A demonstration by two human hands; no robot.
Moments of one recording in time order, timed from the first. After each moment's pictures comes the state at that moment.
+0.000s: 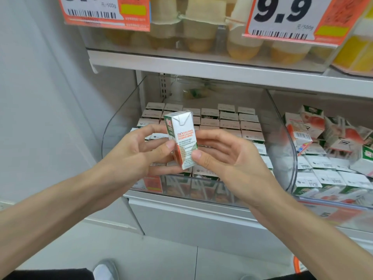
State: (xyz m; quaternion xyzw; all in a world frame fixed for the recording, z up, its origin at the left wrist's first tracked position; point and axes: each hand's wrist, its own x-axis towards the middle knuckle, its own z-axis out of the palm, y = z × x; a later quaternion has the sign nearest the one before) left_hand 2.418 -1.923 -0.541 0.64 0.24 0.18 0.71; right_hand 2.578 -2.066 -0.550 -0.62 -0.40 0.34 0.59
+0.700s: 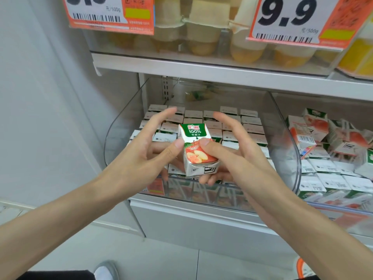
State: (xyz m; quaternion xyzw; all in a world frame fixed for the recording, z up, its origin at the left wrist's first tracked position) left_hand 2.419 -1.930 -0.540 0.77 0.22 0.20 0.56; right_hand 2.574 -2.069 -0.529 -0.64 -0.33 0.38 0.58
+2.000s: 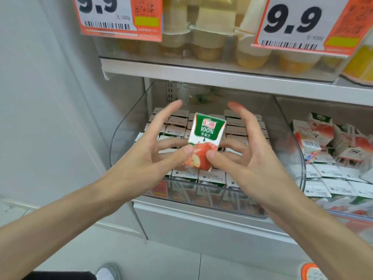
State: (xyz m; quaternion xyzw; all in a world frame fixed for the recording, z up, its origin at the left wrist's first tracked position) left_hand 2.419 -1.930 -0.536 0.76 0.18 0.22 0.59; right_hand 2.584 -2.071 -0.533 -0.63 -0.42 0.31 0.58
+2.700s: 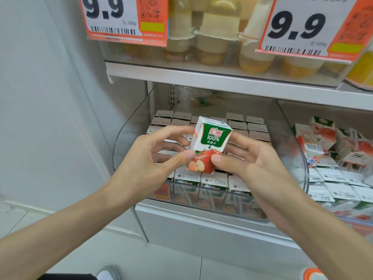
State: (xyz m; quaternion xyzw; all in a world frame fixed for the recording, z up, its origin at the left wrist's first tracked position) left_hand 2.421 -1.926 -0.542 0.78 0.22 0.29 0.50; right_hand 2.589 -2.064 -0.539 -0.60 -0.38 0.36 0.60
